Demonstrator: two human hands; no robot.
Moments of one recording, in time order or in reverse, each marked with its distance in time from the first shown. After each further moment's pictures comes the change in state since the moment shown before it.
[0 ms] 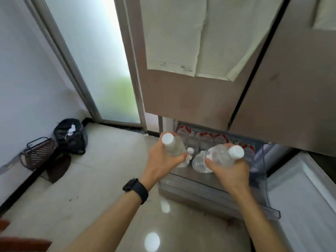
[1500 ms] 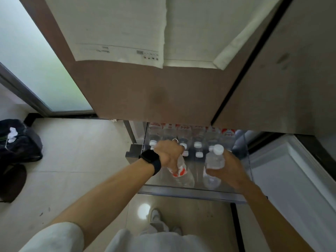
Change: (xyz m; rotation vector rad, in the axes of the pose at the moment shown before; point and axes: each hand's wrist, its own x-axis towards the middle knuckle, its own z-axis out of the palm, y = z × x) left_hand 0.131 -0.037 0.112 1.119 -1.071 0.354; right_hand 0.077 0.116 -0.025 -0.434 -0.247 0.247
